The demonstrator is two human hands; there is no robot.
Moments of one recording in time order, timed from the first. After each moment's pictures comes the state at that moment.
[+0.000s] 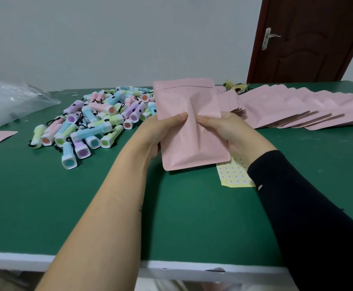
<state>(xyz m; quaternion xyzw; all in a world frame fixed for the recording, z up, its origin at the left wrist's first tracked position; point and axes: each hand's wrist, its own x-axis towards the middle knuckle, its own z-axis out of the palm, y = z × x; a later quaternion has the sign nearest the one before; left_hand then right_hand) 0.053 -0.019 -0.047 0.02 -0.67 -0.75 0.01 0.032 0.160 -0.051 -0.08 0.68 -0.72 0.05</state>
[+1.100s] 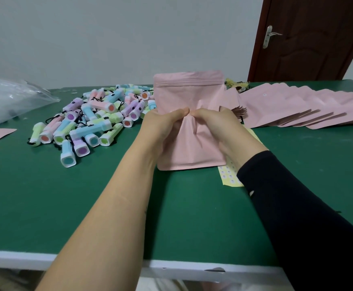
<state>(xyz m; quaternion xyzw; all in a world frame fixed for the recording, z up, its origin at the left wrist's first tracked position) 0.055 -0.002 -0.044 0.06 -0.67 -0.74 0.09 0.044 0.133 -0.038 -0.01 0.69 -0.72 -0.01</state>
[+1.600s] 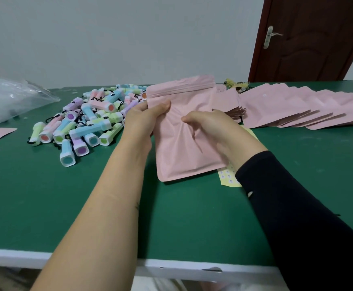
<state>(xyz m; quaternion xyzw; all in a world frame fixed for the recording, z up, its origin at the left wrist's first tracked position) 0.061 -0.020 -0.034 0.05 -0.62 -0.76 0.15 0.057 0.128 -0.030 -0.04 0.74 -0.67 0.06</state>
